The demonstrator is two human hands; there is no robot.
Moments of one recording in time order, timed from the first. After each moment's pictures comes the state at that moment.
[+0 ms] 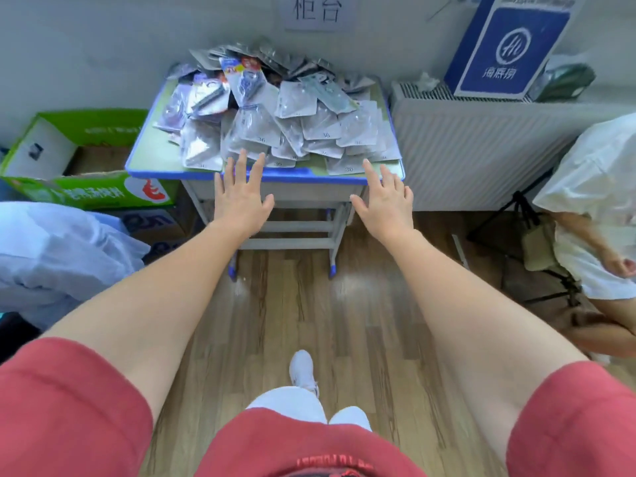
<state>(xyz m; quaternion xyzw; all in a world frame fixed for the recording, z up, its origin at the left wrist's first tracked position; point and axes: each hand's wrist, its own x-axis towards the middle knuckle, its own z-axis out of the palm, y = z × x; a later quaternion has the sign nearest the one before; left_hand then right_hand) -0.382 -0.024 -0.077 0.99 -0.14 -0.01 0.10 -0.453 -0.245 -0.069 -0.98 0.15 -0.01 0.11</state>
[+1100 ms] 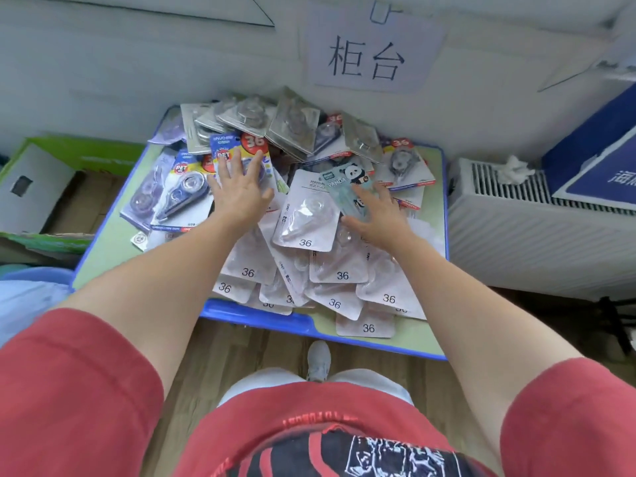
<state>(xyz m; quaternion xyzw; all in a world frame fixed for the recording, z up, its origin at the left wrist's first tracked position) -0.034 -0.109 -0.096 0.99 0.03 -0.09 0.11 -0.083 -0.341 -0.111 -0.96 0.04 0.14 0.23</state>
